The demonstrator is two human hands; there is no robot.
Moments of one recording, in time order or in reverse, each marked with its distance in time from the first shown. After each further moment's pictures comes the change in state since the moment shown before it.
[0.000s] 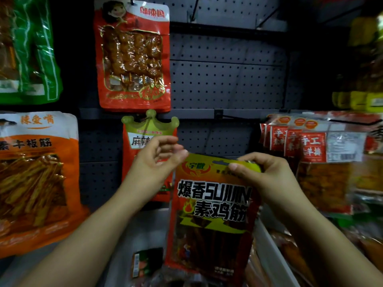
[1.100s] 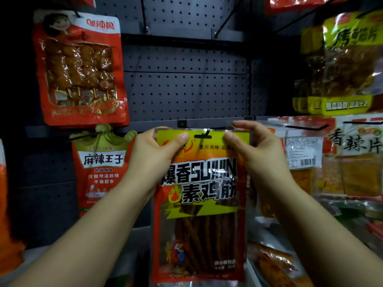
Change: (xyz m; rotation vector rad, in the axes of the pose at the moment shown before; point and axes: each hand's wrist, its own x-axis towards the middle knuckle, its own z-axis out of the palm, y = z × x) left_hand 0.055 0.020 0.099 -0.084 0.140 0.089; right_hand 0.047 -0.006 -0.067 0.065 0.251 -0.140
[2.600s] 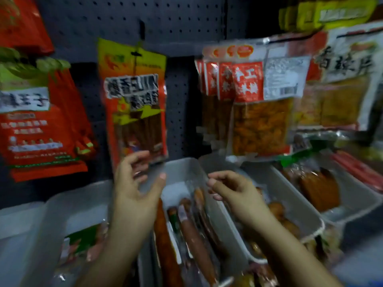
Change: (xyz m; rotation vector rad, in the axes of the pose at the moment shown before) left_hand -0.134 -0.095 0.025 0.233 -0.034 -0.171; right_hand -0.120 0.139 -0.058 -0.139 -0.180 0.534
